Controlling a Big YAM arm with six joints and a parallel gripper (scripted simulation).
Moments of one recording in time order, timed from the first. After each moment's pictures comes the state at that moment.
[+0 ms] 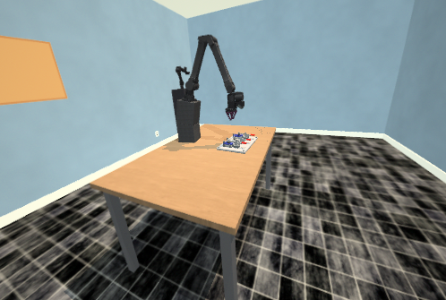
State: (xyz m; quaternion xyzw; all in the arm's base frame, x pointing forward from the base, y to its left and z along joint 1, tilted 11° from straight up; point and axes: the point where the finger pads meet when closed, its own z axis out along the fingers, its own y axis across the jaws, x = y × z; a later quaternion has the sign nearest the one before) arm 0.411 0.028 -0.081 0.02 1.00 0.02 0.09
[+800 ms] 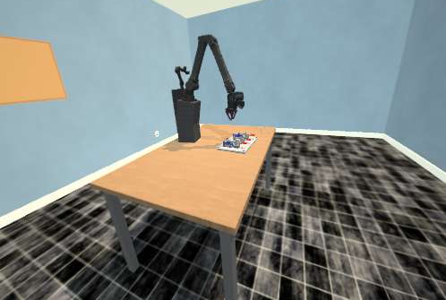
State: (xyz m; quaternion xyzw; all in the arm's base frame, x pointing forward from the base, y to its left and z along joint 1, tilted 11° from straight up) arm 0.411 0.028 -0.081 0.02 1.00 0.02 0.09
